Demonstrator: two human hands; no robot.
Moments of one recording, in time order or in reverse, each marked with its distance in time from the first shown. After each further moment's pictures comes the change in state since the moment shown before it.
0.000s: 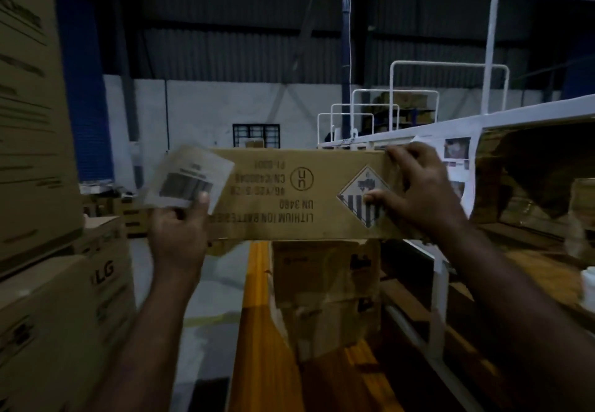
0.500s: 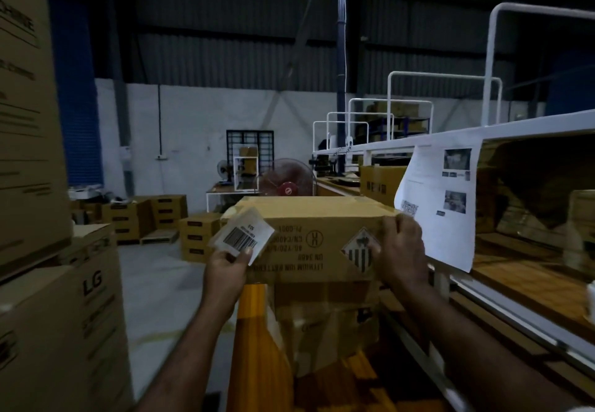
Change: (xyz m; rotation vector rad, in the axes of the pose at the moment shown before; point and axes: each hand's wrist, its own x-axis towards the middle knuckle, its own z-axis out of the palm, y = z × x) left_hand 0.003 -0.115 0.038 0.122 -0.302 -0.344; right_hand -0.039 0.034 0.114 -0.236 0.013 0.218
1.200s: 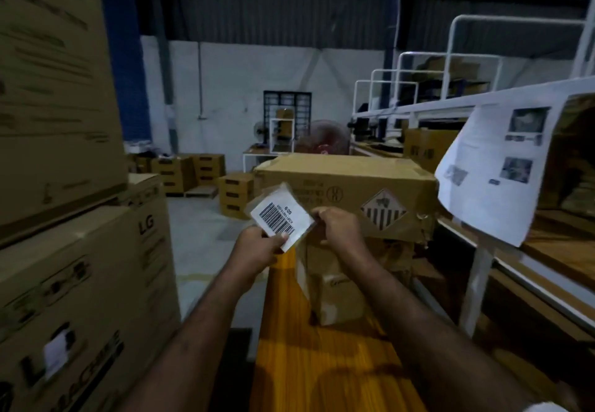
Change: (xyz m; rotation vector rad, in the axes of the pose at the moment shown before) left_hand -0.033 -0.012 -0.030 0.107 -0.246 -0.133; right_hand -0.047 -0.141 0.031 1.076 -0.521 0.398
